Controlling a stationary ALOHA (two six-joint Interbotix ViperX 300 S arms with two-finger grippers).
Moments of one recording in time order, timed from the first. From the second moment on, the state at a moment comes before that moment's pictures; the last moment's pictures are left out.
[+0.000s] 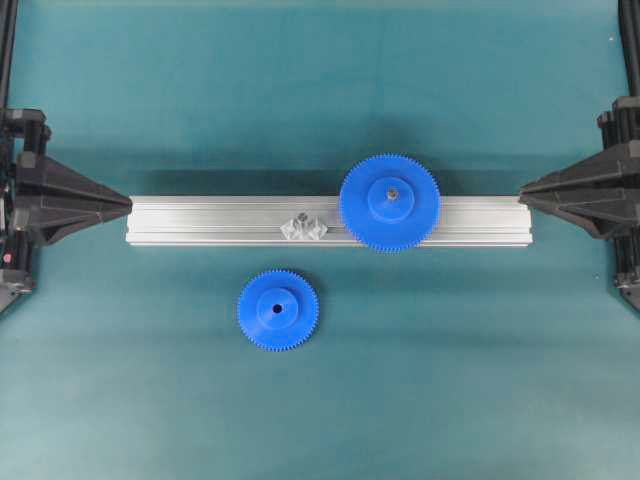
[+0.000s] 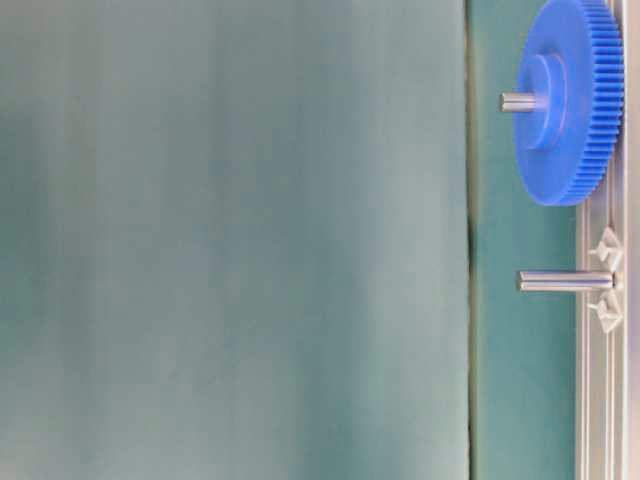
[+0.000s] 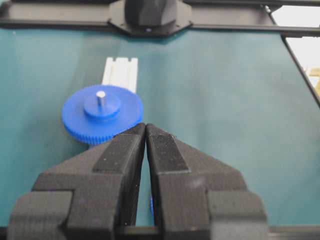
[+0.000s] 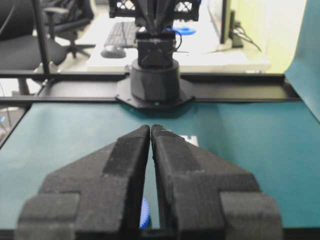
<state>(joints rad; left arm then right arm) 0.00 -0.96 1.17 0.00 -0.29 0.00 0.00 -0.96 1.19 0.00 -0.29 0.01</state>
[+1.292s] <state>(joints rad) -0.10 -0.28 0.80 0.01 0.04 -0.06 -0.02 -0.70 1.05 0.04 0.29 0.08</state>
